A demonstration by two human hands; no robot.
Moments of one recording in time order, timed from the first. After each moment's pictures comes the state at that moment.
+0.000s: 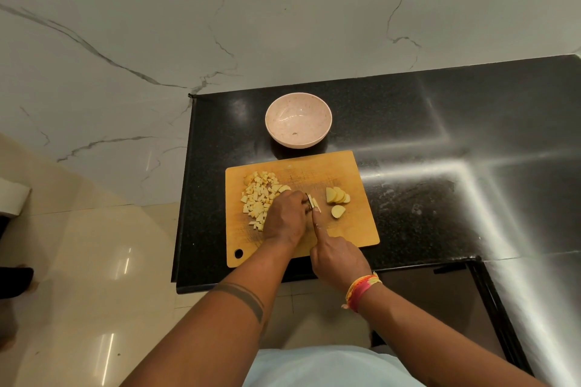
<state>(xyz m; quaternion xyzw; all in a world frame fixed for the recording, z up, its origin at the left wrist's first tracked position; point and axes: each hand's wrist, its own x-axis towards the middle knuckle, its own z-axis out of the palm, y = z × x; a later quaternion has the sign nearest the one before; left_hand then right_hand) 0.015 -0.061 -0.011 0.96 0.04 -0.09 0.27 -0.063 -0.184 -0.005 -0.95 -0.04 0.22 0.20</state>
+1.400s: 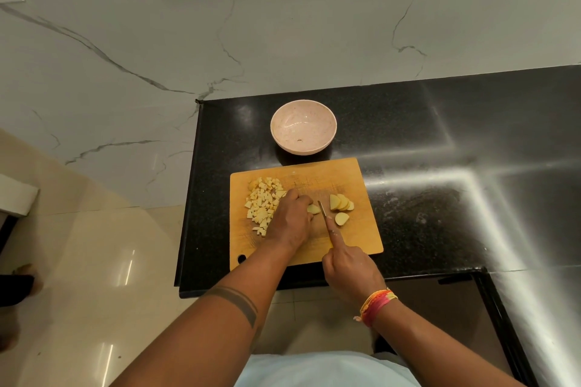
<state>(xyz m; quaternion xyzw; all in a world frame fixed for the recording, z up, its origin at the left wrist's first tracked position) 0.022 -0.057 -0.012 0.96 -0.02 -0.12 0.26 -0.069 -0.201 -0.005 -0.95 0.00 0.19 0.26</state>
